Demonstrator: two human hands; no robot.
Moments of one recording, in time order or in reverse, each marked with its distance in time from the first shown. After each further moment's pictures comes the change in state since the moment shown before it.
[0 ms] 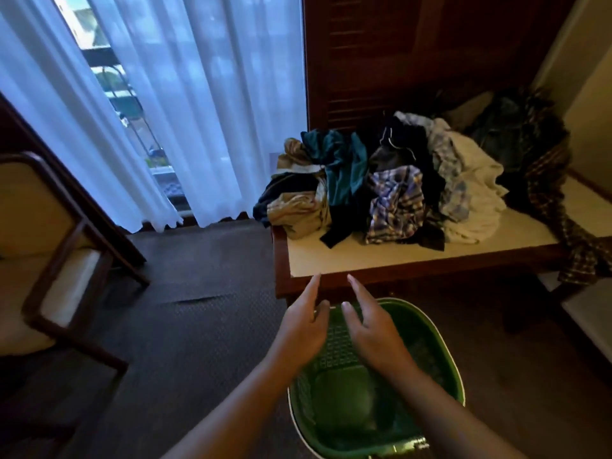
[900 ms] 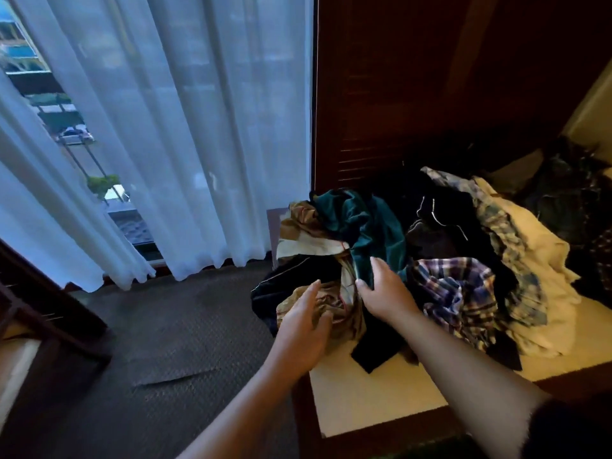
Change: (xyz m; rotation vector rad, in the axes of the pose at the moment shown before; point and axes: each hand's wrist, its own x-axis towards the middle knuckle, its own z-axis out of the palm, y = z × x) left_hand 0.310 -0.027 -0.116 0.018 -0.024 0.053; right_hand 0.399 -0.017 -0.009 -0.461 0.084 0.216
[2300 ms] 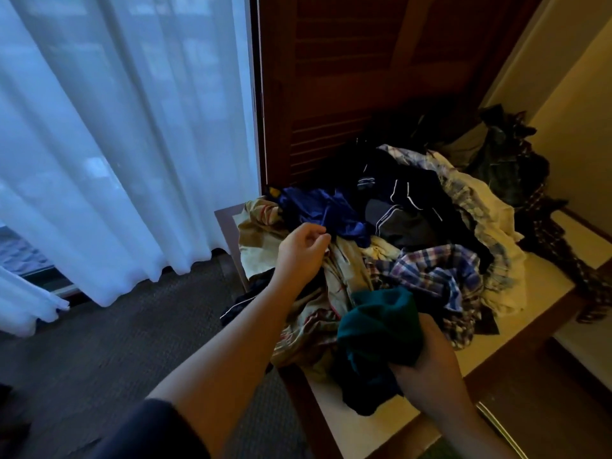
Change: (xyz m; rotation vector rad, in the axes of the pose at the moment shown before) left_hand 0.190 0.022 -0.014 -0.254 -0.104 0.112; right_hand -0.108 -0.013 0.017 0.335 0.354 0.068
